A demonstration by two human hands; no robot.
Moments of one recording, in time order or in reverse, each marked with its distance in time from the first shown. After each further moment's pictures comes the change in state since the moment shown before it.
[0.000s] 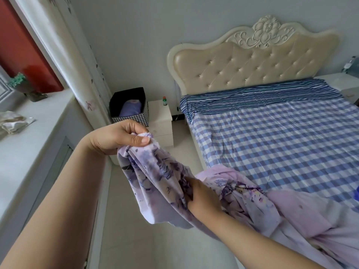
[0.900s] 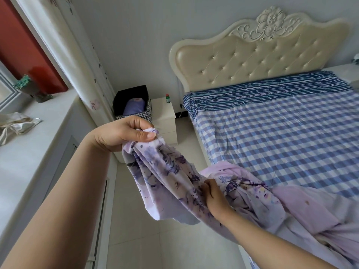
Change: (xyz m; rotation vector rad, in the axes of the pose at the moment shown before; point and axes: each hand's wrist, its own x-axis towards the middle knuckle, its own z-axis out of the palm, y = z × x) left_hand 0.005 0.008 0.009 0.004 -0.002 -0.014; right_hand -0.009 0.046 0.014 0.530 -0.043 0.199
